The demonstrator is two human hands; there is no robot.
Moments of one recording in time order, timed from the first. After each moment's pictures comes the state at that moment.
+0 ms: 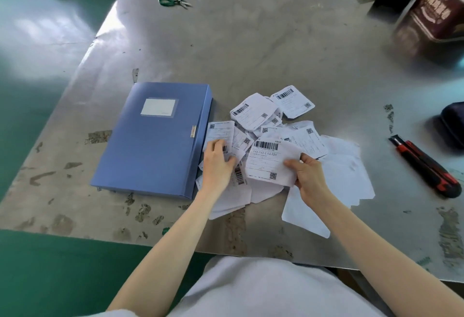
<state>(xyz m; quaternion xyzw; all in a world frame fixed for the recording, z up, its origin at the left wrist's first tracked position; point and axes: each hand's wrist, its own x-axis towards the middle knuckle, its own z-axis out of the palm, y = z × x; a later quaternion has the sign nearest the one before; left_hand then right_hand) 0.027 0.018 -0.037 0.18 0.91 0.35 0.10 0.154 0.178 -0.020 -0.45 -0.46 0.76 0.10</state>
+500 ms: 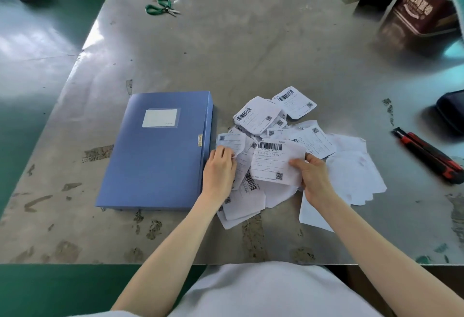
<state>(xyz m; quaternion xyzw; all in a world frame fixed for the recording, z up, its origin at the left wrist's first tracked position) 0.004 -0.006 -0.040 0.36 0.91 0.22 0.02 0.138 0.153 -0.014 -0.49 -0.45 0.74 0.15</state>
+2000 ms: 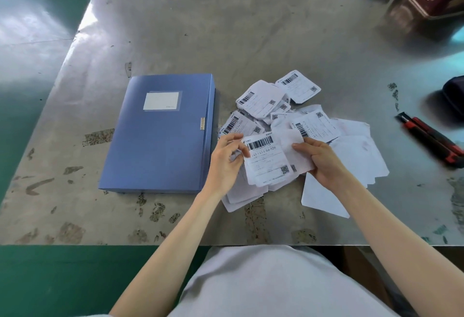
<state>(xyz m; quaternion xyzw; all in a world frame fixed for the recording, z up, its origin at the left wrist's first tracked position) 0.030 -0.023 -0.008 0.31 0.79 0.50 0.19 0.150 0.168 -0.014 -0.41 -0.47 0.78 0.05</state>
